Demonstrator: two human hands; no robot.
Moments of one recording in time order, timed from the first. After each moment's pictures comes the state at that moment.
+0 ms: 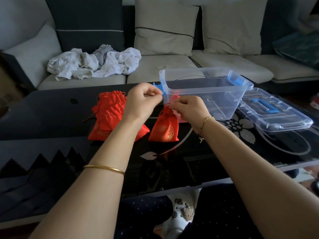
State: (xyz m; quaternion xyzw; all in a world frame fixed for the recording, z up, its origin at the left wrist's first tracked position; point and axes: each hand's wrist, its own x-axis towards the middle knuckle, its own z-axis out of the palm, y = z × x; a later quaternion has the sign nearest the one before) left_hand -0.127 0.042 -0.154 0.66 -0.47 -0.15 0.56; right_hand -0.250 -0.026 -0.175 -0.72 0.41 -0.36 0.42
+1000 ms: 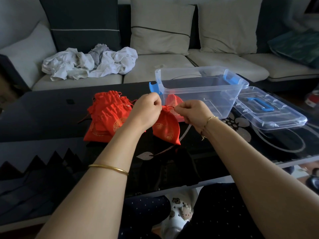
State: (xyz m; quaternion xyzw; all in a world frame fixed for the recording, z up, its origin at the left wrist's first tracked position) left_hand -0.132 0.031 -0.169 0.72 -0.57 -0.11 0.38; right_hand -0.269 -0.044 -0.191 -0.70 0.43 -0.34 0.46
